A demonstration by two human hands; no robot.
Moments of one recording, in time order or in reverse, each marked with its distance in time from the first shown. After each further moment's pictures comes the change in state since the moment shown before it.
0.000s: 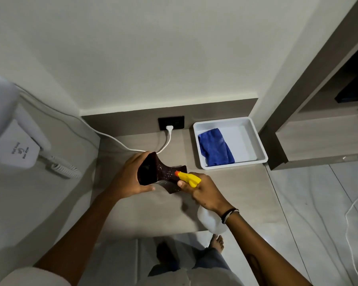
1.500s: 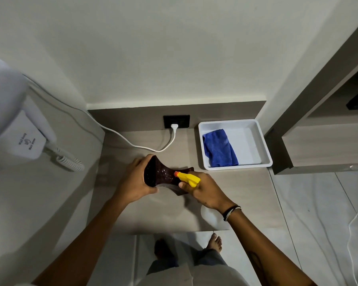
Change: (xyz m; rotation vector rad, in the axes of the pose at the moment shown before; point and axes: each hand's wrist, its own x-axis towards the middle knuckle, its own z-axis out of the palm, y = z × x) left_hand -0.018 0.034 0.012 -0.031 0.032 -0.282; right_hand 0.005 -0.017 -0.009 -0.227 -0.089 -0.074
